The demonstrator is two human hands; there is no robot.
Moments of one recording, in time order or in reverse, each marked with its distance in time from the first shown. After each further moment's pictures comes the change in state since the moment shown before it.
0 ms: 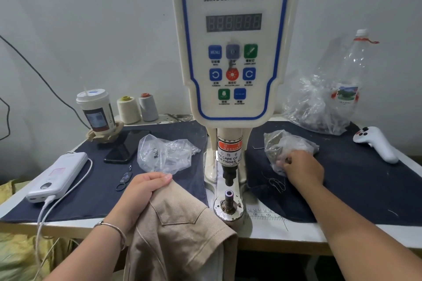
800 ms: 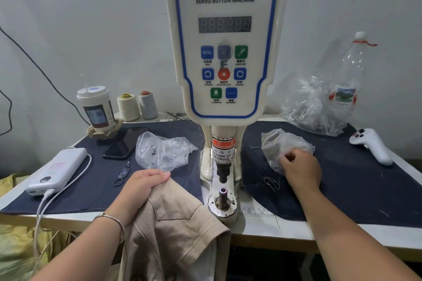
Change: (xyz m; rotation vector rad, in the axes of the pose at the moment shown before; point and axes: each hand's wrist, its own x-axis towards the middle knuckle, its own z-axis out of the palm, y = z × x) left_hand 0.005 -0.005 0.000 0.122 0.034 0.007; right_hand -0.012 0.005 -0.002 0.260 0.189 -0.029
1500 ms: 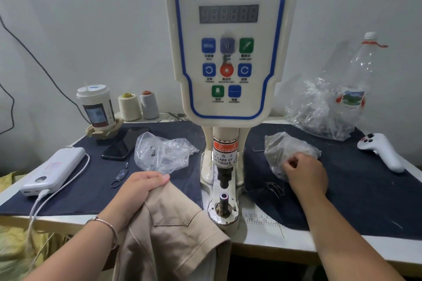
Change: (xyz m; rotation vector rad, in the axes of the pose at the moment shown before) left_hand 0.006 -0.005 0.000 0.001 -0.014 0.033; right_hand 0.000 -0.003 -0.002 -0.089 -0.007 -0.053
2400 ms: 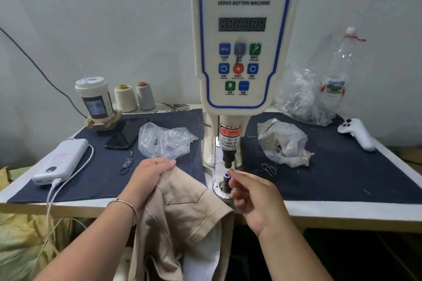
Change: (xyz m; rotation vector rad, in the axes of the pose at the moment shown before) left_hand 0.001 -0.005 -0.001 -0.020 0.046 0.006; right_hand -0.147 -0.105 -0.050 1.339 -0.572 0.717
